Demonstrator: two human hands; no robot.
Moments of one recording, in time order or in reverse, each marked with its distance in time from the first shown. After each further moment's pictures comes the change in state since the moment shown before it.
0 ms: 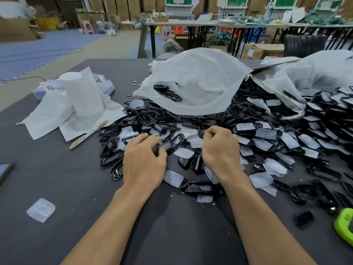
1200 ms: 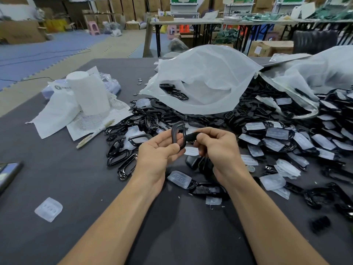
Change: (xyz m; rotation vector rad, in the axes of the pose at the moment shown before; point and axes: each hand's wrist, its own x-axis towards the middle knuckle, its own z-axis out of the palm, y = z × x) left_hand 0.009 0.016 0.004 -1.271 -0.281 -0.505; right_hand -0.004 -0.007 0.016 0.795 -0.254 0.149
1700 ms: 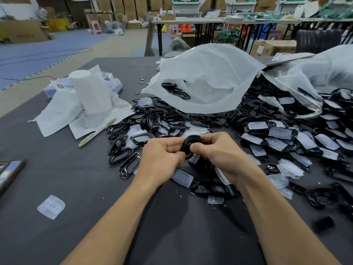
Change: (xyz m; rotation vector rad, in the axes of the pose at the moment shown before) left_hand -0.007 0.006 -0.005 0.588 -0.118 0.121; right_hand -0.006 -0.009 -0.013 -0.233 -0.335 0.047
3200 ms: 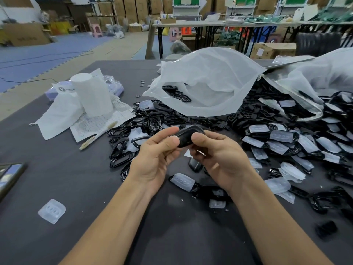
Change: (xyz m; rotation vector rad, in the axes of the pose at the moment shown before) left_hand -0.001 0.018 -0.010 -0.726 0.009 -0.125; right_hand -0.009 -0.013 0.015 0.639 -0.043 0.001
